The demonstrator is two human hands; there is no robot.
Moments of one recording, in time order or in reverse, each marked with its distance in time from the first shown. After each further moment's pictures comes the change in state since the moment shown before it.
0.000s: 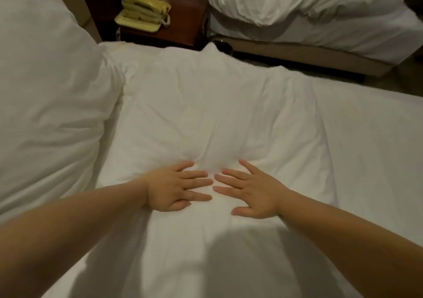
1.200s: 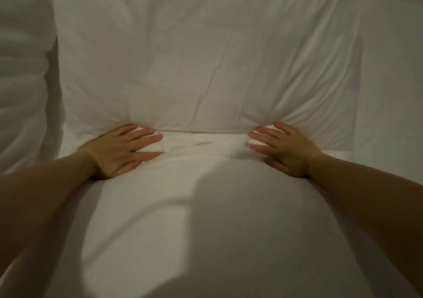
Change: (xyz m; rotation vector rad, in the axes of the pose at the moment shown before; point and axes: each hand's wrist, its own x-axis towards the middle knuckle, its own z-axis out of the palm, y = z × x) left_hand -0.073 -0.010 0.126 -0.077 0.081 -0.062; right_hand -0.054 0.003 0.123 0.147 0.046 0.221
